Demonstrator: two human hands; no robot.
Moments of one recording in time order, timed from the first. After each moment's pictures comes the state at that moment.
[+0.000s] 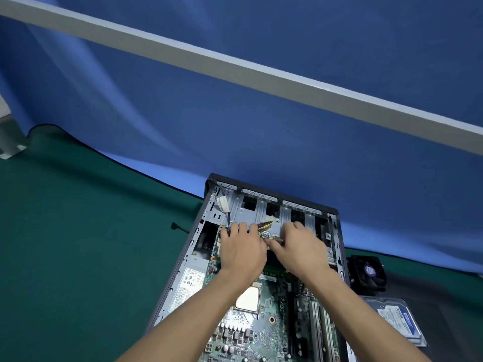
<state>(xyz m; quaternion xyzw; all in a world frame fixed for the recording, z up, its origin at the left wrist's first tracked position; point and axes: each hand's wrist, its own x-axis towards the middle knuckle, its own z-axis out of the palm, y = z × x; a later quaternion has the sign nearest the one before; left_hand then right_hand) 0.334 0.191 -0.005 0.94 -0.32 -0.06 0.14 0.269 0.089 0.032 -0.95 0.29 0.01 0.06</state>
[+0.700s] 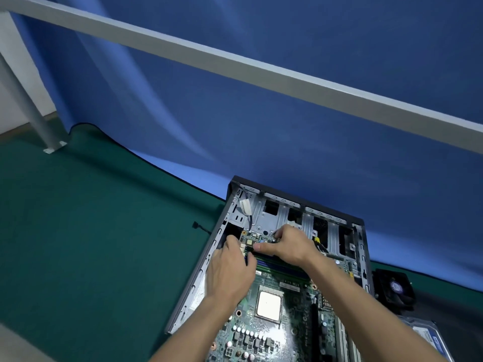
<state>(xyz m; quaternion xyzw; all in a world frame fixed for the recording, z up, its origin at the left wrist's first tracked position) 0.333 0.254 -0.030 0.93 -0.19 -0.05 0.30 0.317 0.102 0.023 -0.91 0.28 0.15 0.26</state>
